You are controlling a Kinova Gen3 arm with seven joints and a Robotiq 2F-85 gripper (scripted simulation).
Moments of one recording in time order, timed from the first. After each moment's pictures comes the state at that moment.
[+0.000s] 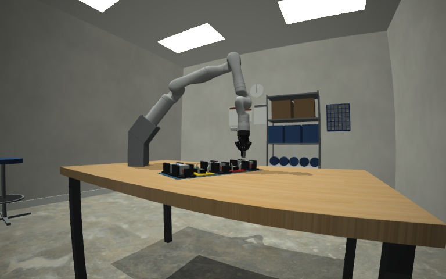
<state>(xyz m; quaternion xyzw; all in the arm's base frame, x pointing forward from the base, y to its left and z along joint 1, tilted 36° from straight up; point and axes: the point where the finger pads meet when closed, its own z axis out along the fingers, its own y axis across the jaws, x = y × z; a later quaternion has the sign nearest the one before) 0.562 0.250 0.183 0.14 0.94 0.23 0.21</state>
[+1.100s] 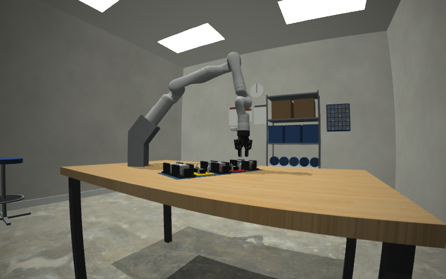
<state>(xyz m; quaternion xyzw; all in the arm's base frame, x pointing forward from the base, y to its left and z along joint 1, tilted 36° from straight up) 0.562 0.250 0.183 0.14 0.94 0.23 0.21</state>
